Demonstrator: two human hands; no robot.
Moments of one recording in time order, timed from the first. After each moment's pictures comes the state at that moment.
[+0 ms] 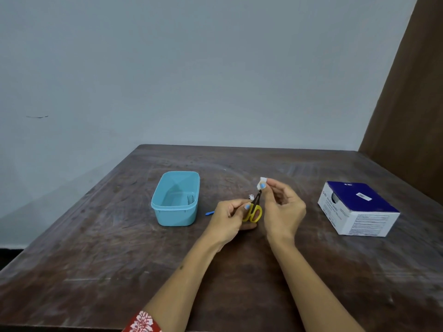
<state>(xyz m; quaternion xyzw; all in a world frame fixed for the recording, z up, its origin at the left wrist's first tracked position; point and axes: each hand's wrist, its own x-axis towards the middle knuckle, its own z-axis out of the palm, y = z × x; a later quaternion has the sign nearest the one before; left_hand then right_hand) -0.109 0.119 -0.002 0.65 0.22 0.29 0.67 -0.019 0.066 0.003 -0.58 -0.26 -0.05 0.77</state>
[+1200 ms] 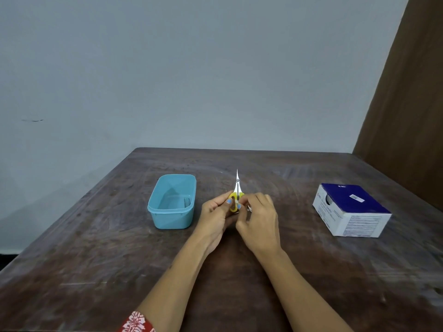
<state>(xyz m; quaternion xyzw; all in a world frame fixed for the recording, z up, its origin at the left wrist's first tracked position) -0.110 0.136 -0.002 0.47 0.21 0.35 0.78 -0.033 0.061 -0.009 -0.71 -0.49 -0.18 0.48</state>
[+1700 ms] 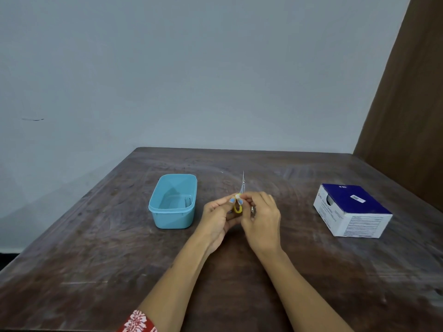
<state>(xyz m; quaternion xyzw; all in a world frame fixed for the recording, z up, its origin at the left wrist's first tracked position) -0.110 0.132 0.001 0.48 0.20 0.33 0.79 -0.033 0.064 -0.008 -0.68 -0.47 -0.19 0.53</state>
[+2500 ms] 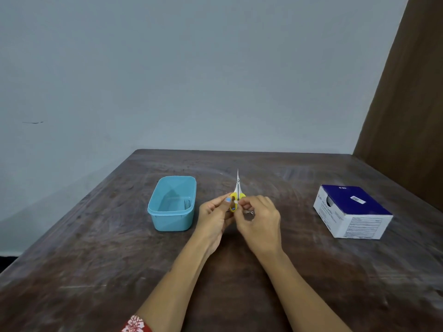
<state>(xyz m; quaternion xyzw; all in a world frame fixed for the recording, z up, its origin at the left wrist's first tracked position) -0.110 0.135 -0.002 0.48 0.21 0.38 0.76 -0.033 0.063 -0.009 -0.67 -0.48 -0.19 0.53</state>
